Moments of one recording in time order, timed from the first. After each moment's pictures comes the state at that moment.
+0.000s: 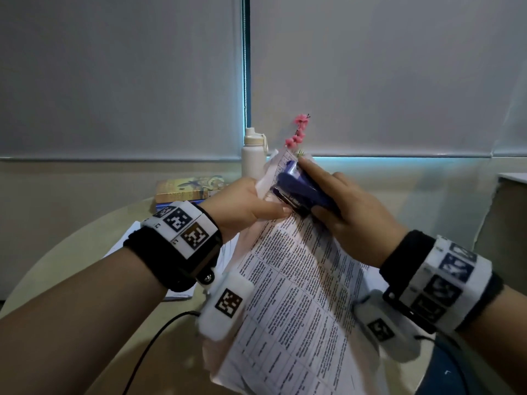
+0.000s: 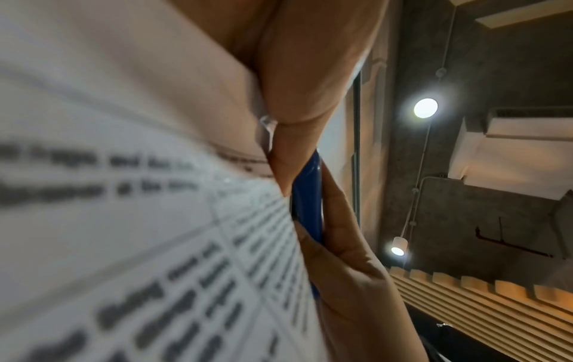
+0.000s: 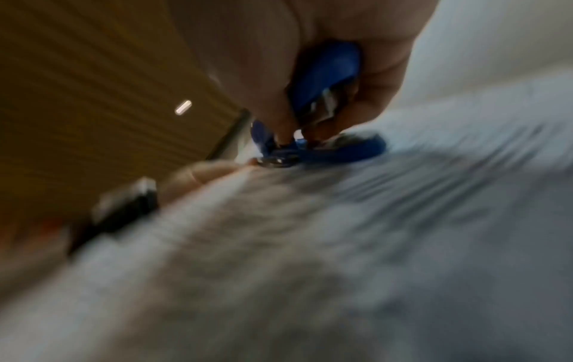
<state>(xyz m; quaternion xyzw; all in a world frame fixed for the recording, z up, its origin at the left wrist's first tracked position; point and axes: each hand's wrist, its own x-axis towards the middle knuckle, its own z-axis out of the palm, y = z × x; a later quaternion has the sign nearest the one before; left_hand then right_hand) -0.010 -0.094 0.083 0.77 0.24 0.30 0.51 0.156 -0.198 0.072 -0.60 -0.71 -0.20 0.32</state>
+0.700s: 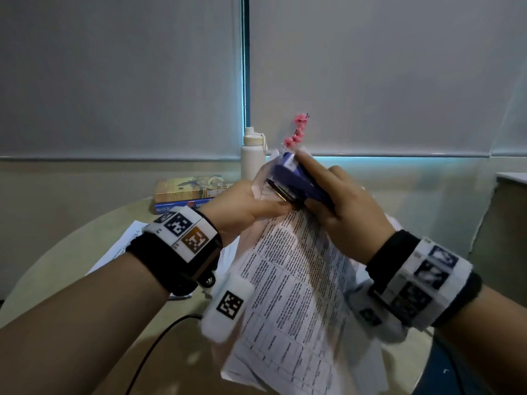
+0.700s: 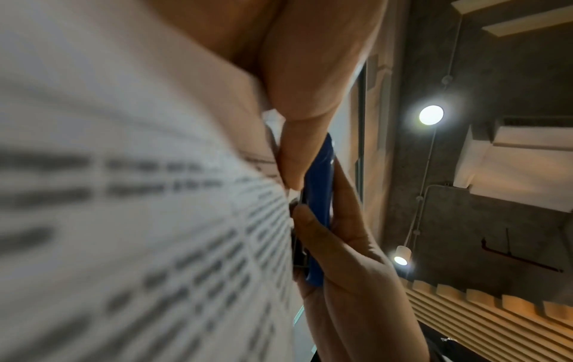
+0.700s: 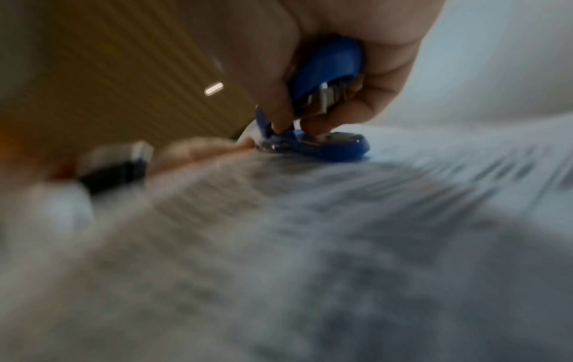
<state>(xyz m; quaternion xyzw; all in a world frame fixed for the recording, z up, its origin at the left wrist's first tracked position) -0.008 -0.092 0.076 0.74 0.19 0.33 0.55 0.151 -0.187 0.067 -0.58 -0.69 -0.17 0.39</state>
